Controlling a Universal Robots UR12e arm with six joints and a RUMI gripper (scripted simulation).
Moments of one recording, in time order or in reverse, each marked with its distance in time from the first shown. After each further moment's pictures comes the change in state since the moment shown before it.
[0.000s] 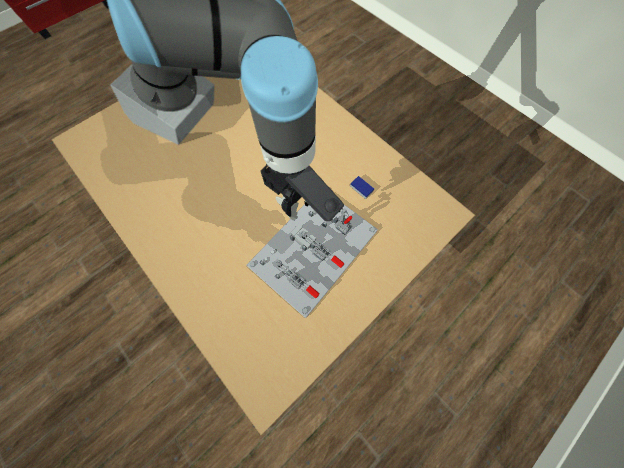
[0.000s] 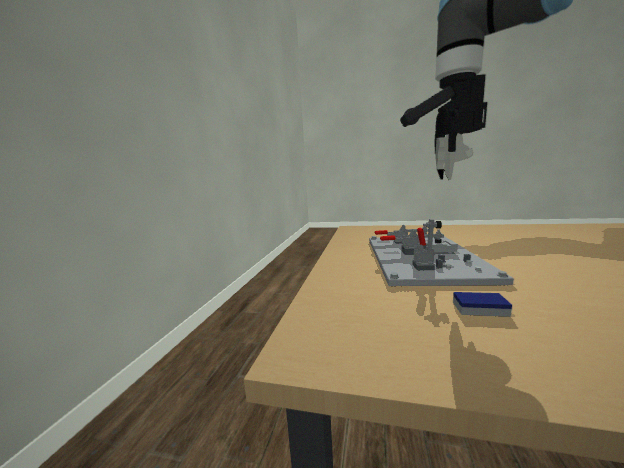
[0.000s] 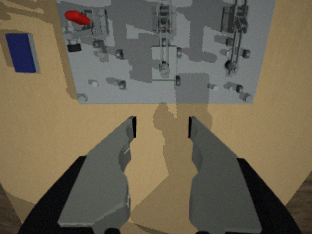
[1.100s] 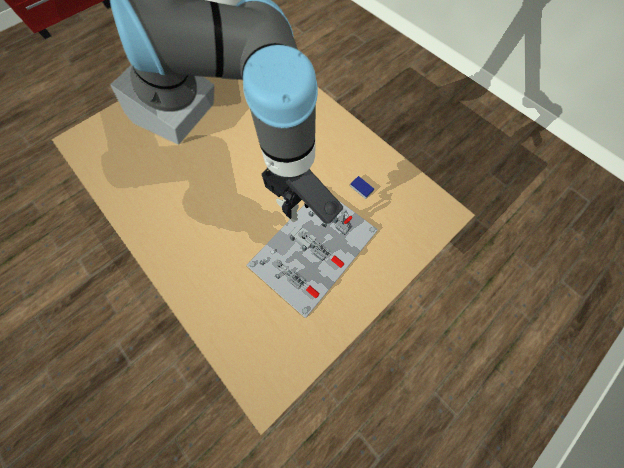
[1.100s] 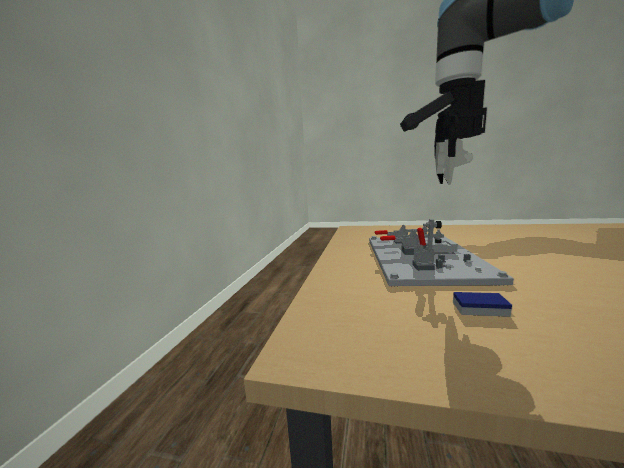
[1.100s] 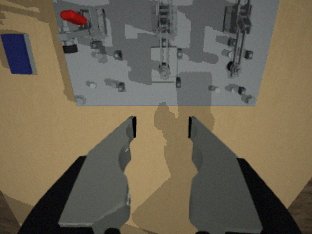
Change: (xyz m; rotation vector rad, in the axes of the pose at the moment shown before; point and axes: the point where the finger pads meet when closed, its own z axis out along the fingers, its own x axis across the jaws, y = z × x) arm 0.000 0.000 0.011 0.000 0.000 0.000
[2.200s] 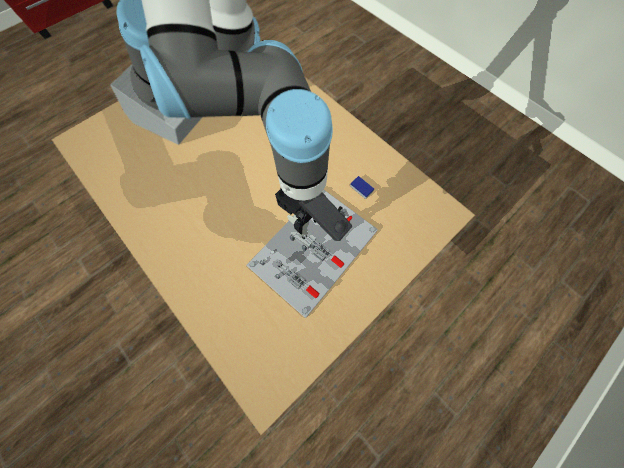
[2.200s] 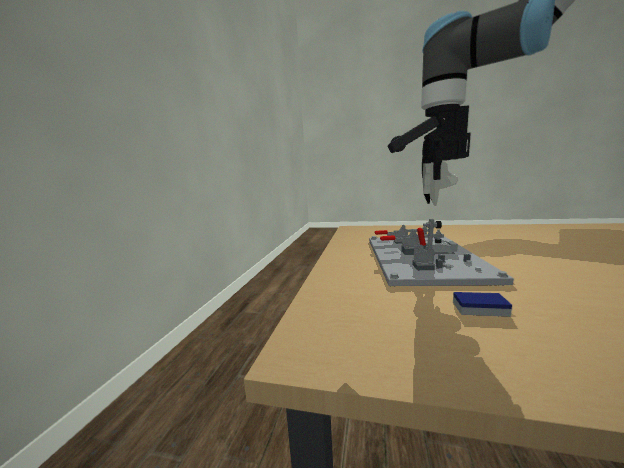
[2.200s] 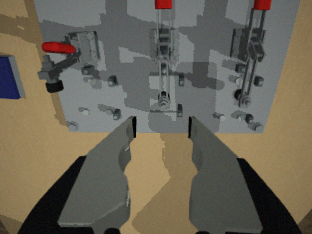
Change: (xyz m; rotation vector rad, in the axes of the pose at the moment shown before) arm 0.000 -0.029 0.049 0.000 0.000 0.000
